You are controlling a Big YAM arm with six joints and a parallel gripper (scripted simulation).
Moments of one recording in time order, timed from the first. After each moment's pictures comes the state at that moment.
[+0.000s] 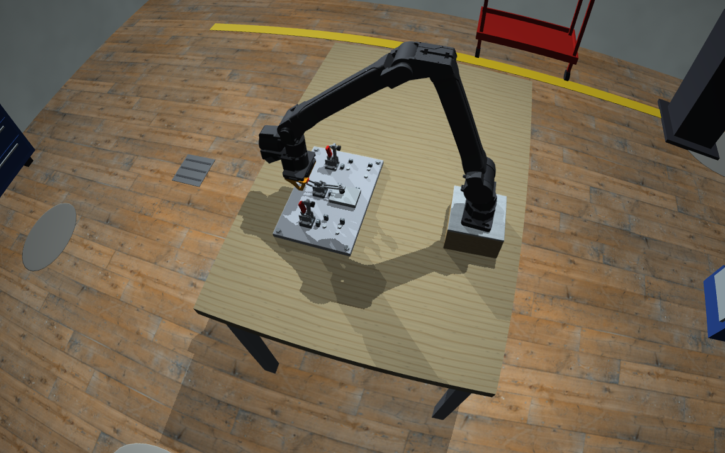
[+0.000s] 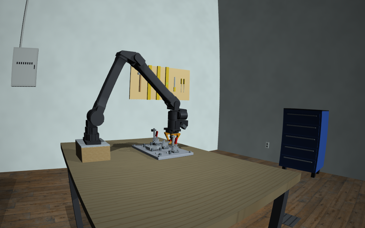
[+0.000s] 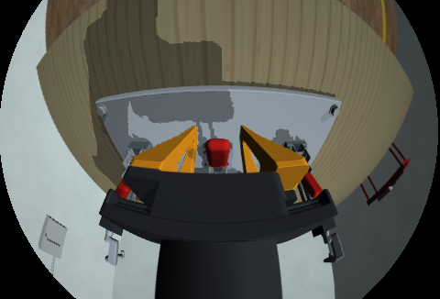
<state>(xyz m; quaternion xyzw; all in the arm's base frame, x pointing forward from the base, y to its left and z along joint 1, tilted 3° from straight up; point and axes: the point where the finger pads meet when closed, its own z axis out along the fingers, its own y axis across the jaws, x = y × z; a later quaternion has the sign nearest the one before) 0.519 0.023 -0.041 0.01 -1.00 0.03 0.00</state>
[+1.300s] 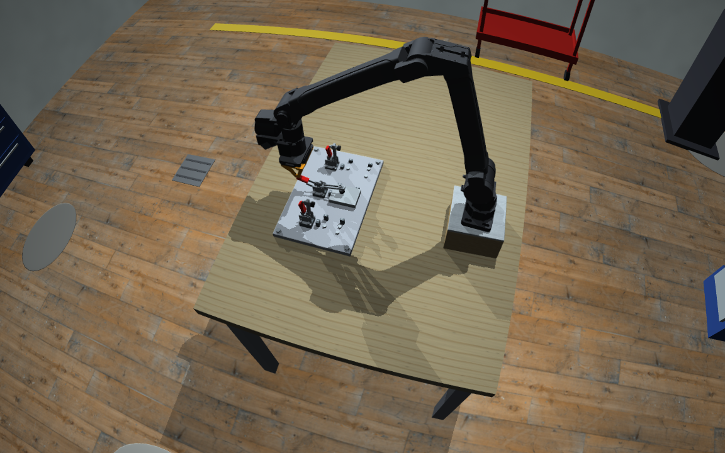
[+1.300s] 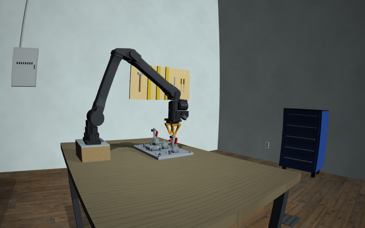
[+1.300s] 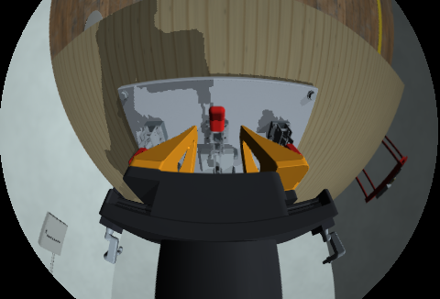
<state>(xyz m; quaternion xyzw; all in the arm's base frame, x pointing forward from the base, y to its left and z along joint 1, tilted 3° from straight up) 0.522 0.025 0.018 0.01 -1.00 0.03 0.00</state>
